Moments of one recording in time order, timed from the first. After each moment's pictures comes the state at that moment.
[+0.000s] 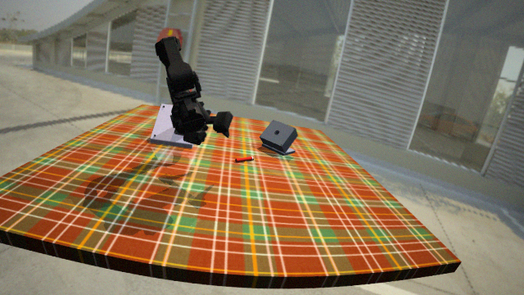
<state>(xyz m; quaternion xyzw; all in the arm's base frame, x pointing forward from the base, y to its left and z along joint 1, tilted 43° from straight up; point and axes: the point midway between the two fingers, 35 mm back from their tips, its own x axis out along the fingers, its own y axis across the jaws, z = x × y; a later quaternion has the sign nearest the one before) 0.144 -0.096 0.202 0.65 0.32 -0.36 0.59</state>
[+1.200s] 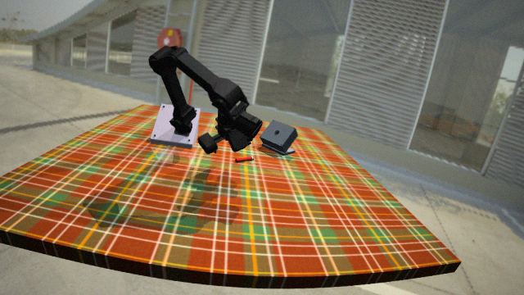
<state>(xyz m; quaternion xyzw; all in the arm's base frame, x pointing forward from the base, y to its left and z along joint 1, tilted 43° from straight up) 0.194 -0.092 0.147 0.25 0.62 -0.28 0.69</state>
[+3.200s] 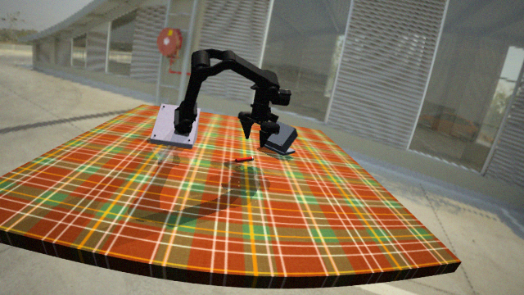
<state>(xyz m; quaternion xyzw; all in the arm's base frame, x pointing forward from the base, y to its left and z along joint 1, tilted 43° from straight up) 0.296 -0.010 0.097 -0.46 0.68 -0.03 0.57</state>
